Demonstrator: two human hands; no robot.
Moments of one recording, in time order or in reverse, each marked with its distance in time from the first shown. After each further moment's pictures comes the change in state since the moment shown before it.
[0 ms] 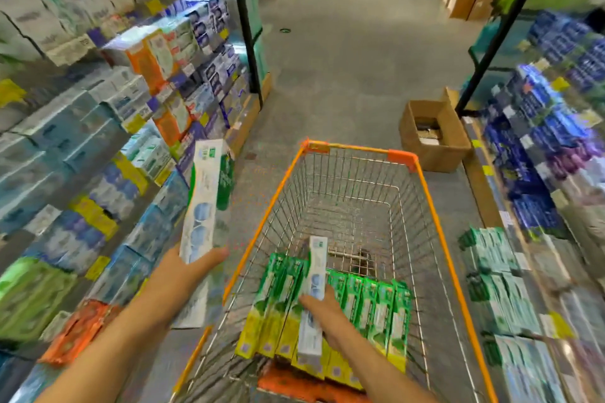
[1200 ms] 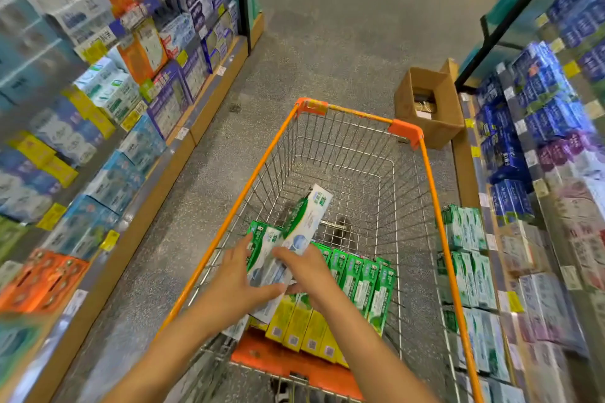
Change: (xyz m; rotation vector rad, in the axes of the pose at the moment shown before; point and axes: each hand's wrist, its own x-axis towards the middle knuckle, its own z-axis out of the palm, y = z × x) left_hand 0.044 -0.089 0.084 0.296 -0.348 -0.049; right_hand 0.011 -0.041 0.005 -0.105 0.013 -0.113
